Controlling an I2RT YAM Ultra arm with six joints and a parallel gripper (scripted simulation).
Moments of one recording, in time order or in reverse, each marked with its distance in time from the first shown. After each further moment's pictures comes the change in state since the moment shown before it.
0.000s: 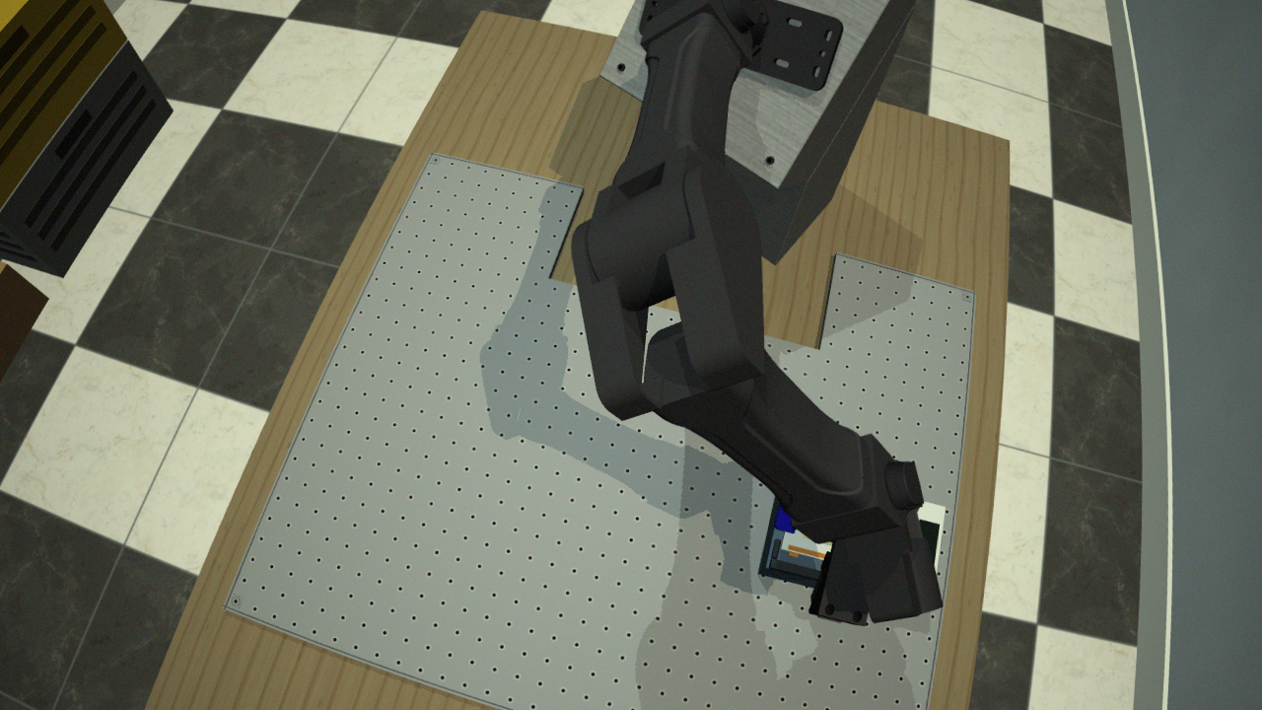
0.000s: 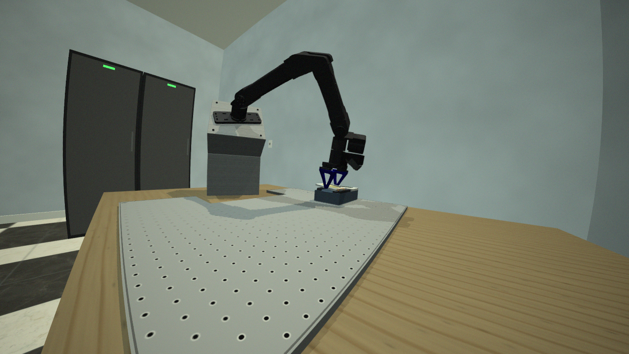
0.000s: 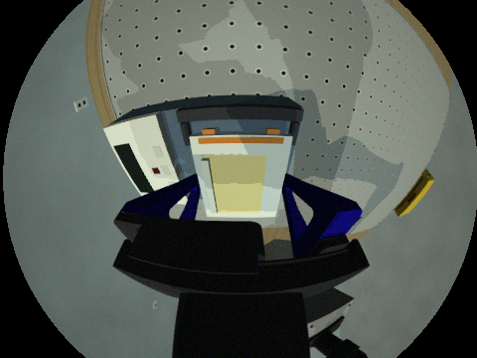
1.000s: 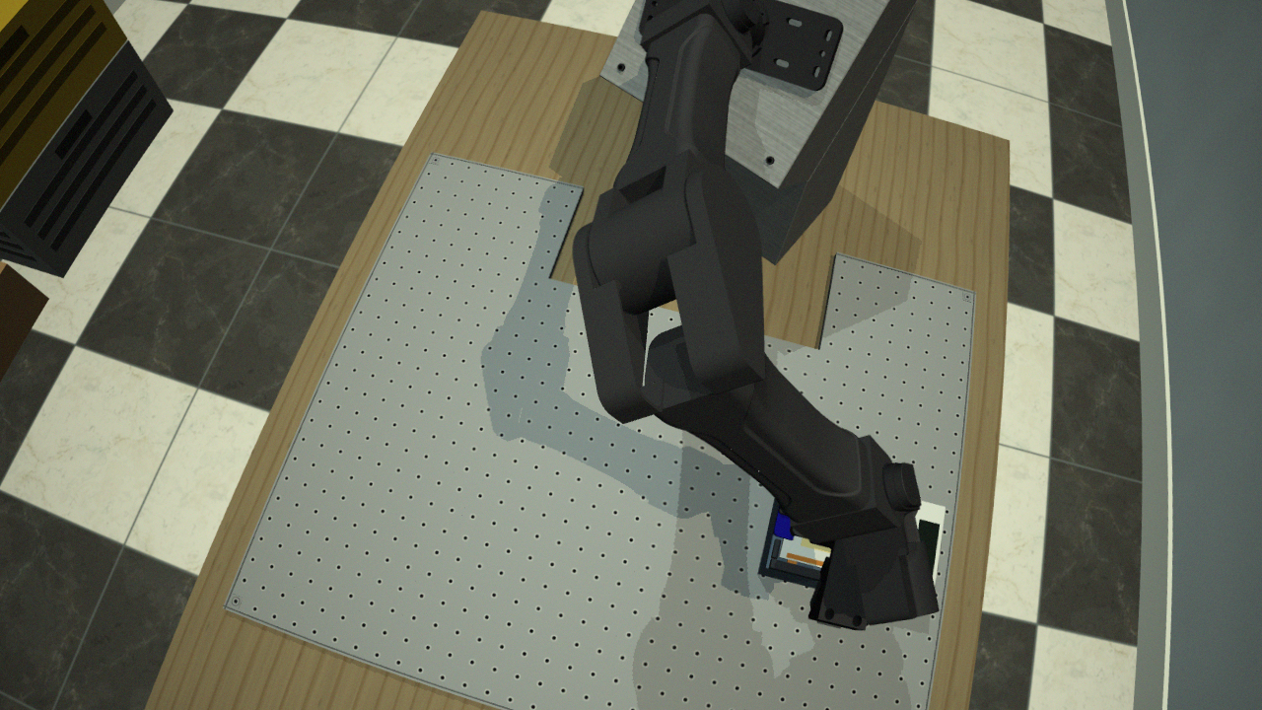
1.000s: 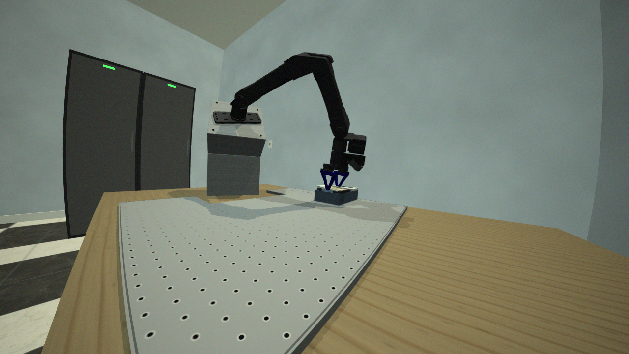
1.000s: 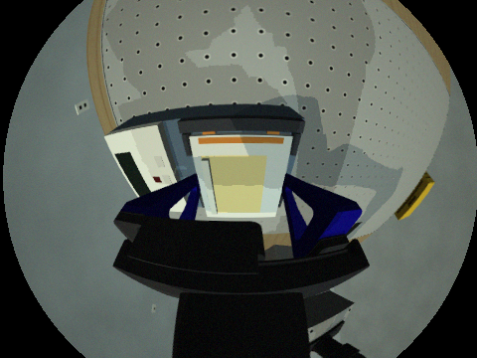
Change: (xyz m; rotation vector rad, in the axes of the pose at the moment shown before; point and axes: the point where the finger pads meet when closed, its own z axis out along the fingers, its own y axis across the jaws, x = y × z) arm -0.008 0.001 0.005 -0.001 -0.030 -0.003
